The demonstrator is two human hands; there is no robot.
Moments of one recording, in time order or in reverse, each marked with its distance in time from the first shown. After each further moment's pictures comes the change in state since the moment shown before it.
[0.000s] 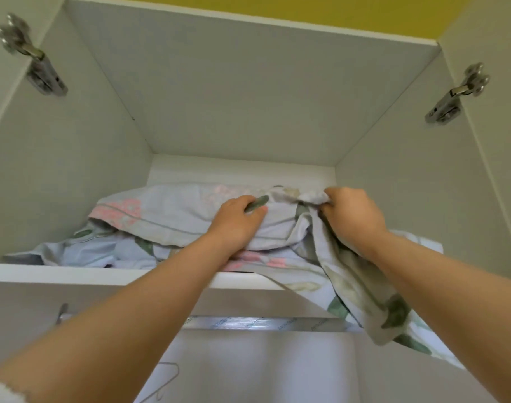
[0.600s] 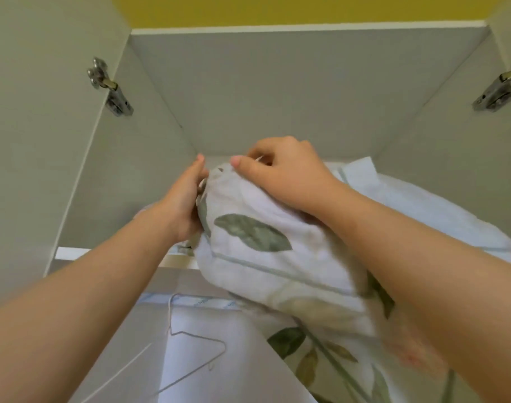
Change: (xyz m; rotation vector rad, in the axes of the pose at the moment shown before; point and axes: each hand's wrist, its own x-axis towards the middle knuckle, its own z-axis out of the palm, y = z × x) left_hand -0.050 0.013 -0.123 -0.812 -0.014 -0.374; right_hand -0.023 -0.144 -0.055 0.522 -0.106 -0.406
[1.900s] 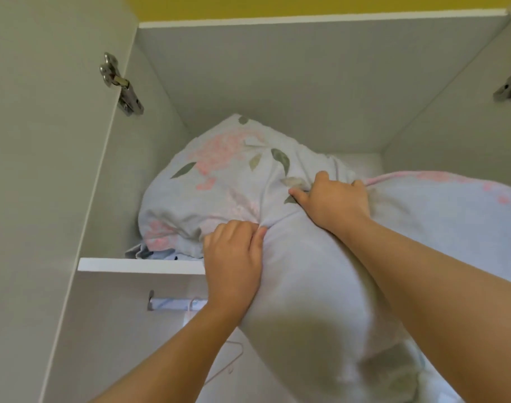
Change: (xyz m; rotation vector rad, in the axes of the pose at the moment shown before) left_hand -0.030 -0.084 -0.008 1.023 0.465 0.814; right_hand 0.009 0.064 0.058 -0.725 -0.024 0.419
